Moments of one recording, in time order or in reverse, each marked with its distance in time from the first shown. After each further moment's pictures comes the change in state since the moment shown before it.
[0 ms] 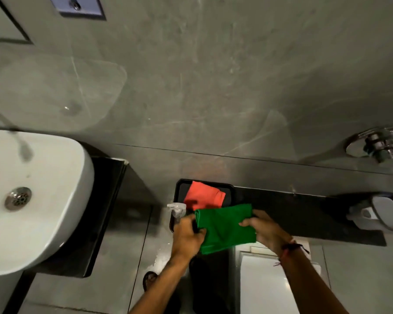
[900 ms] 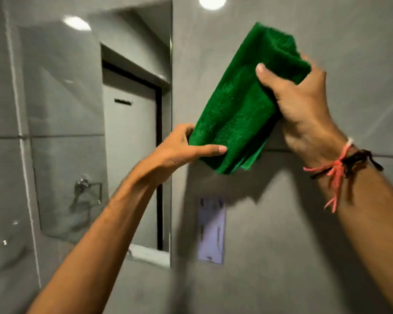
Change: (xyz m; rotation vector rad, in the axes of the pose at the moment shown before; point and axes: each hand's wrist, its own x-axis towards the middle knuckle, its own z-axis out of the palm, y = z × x) left_hand -0.139 0.428 -0.431 -0.154 0.199 1.203; right_hand -0.443 -0.512 0.174 0.397 -0.022 -1.891
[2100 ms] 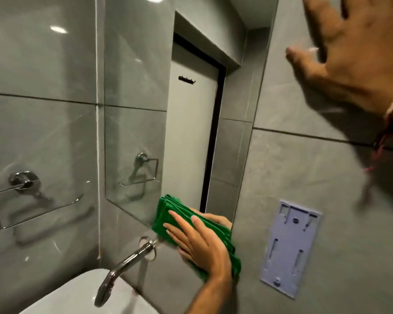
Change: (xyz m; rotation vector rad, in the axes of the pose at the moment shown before) left_hand -0.081 -0.221 0.038 0.131 1.321 -0.618; right_hand 0.026 0.047 0.089 -1.402 -0.336 -0.723
